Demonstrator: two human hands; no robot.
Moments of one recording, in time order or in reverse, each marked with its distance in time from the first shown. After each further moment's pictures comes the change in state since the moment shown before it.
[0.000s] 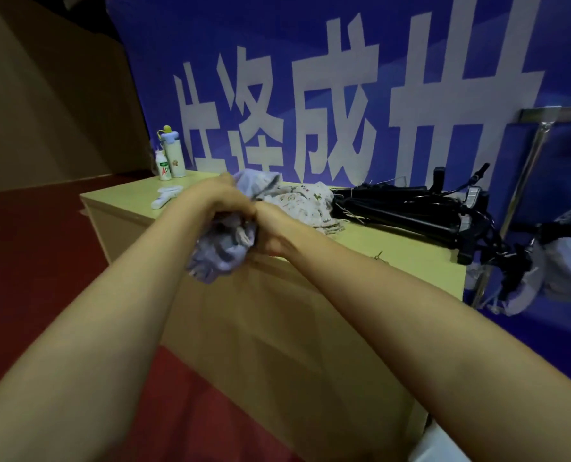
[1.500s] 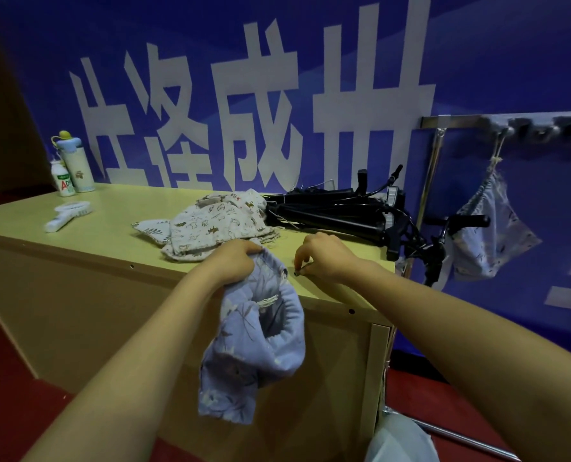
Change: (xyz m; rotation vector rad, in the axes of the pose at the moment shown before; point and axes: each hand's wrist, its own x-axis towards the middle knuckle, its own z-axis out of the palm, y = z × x) left_hand 0.044 0.022 0.133 -0.015 -0.218 0.431; right_hand -0.070 0.020 -0.191 -1.829 0.396 -0.184
